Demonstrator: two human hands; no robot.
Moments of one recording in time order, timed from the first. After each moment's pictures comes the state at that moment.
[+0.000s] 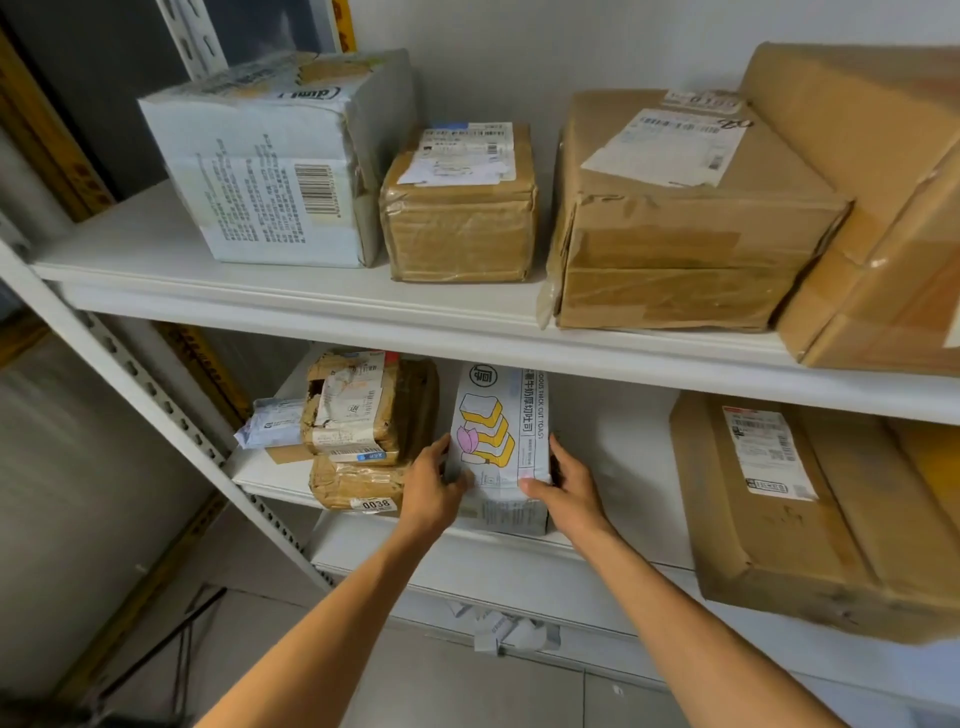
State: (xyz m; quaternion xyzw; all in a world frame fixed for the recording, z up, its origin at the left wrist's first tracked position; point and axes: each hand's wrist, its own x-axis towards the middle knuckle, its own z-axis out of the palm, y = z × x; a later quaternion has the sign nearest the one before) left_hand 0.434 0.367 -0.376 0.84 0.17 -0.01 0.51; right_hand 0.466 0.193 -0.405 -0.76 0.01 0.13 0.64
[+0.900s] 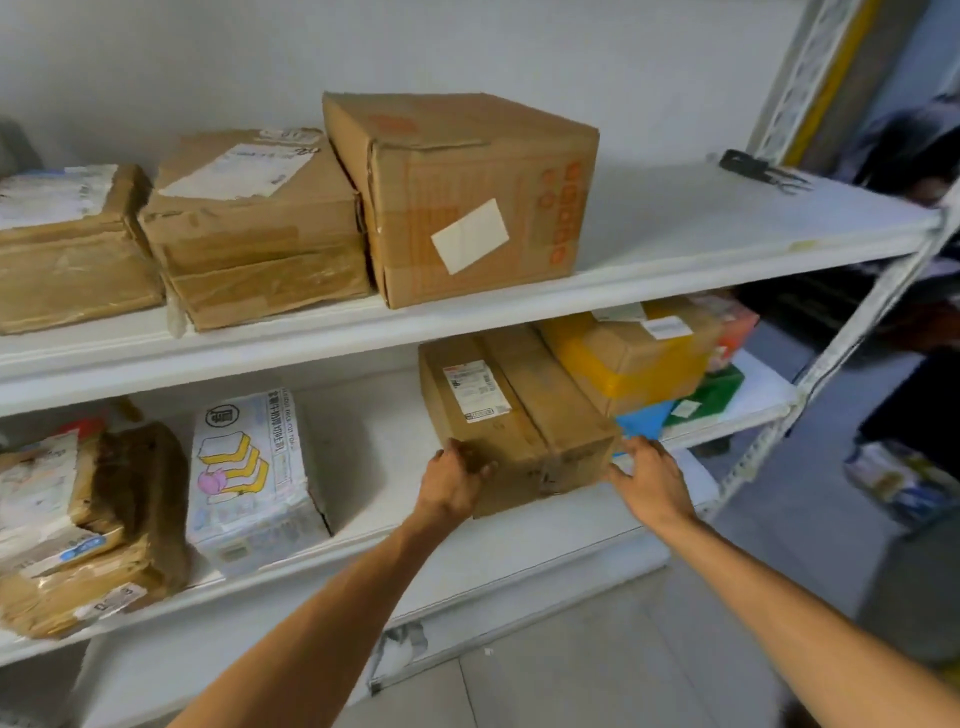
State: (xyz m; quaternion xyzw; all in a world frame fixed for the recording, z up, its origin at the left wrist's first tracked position) left_hand 0.395 0.108 -0.345 0.88 -0.10 -0.17 0.43; right_hand 0.300 -0.108 -0.334 -0.92 0.29 -0.06 0.26
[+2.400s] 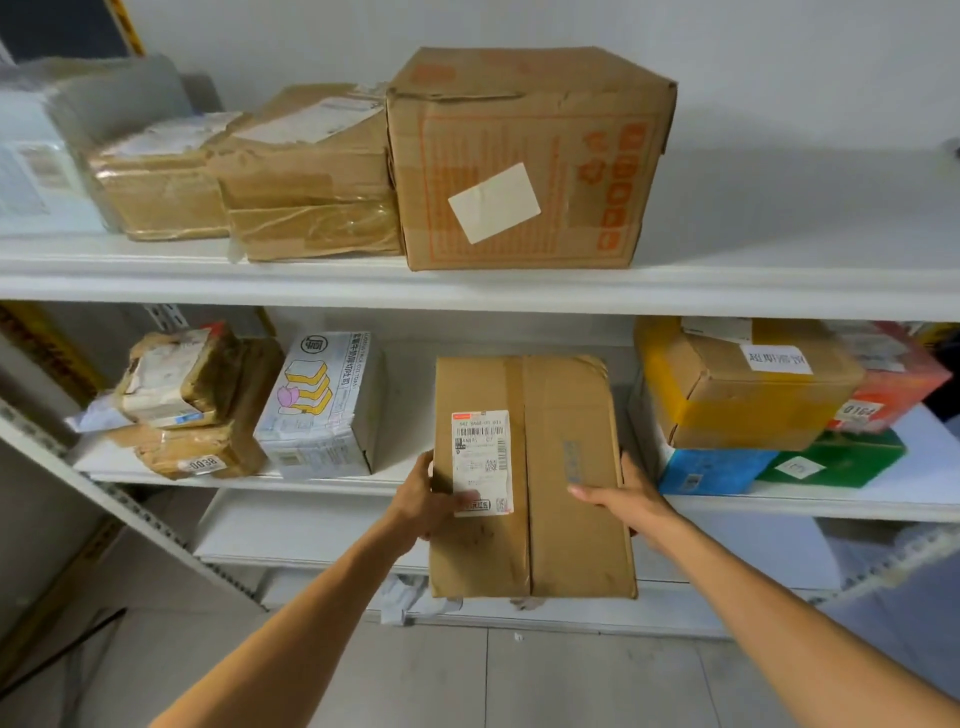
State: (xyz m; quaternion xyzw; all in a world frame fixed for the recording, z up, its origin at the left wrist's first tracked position) left_hand 0.360 0.136 -0.380 0.78 0.15 -0.19 0.58; right_hand 0.367 -0.127 -0.378 -0.81 0.17 0.18 0.54
